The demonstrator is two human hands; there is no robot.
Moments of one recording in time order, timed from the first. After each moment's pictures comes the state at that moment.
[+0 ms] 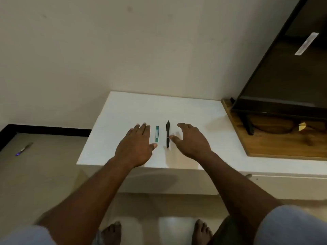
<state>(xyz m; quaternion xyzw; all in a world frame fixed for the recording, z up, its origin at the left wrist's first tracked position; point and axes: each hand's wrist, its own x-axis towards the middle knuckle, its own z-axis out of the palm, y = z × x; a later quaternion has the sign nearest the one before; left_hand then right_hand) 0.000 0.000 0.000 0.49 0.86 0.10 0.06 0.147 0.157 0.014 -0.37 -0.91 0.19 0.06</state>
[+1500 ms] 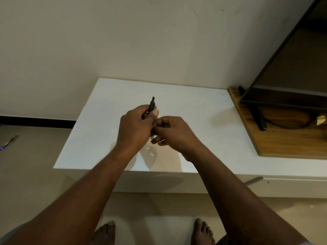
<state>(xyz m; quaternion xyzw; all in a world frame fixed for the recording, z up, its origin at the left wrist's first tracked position) 0.002 0.048 0.023 0.32 0.78 0.53 0.13 0.110 0.143 0.029 -0.31 -0.74 0.59 0.10</state>
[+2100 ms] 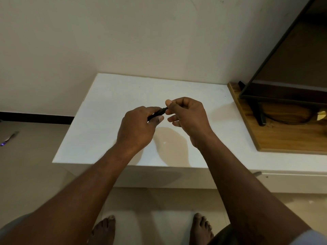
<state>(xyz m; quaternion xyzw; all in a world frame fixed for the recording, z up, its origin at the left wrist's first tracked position) 0.004 0.048 0.007 0.44 0.79 0.42 0.04 0.120 0.167 0.045 -0.38 -0.67 0.59 0.24</state>
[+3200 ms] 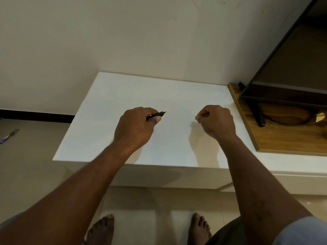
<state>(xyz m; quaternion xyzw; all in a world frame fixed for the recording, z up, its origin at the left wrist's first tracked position) -0.003 0.045 0.004 0.41 0.82 0.39 0.07 0.166 0.236 0.019 -0.47 -0.84 0.22 0.15</state>
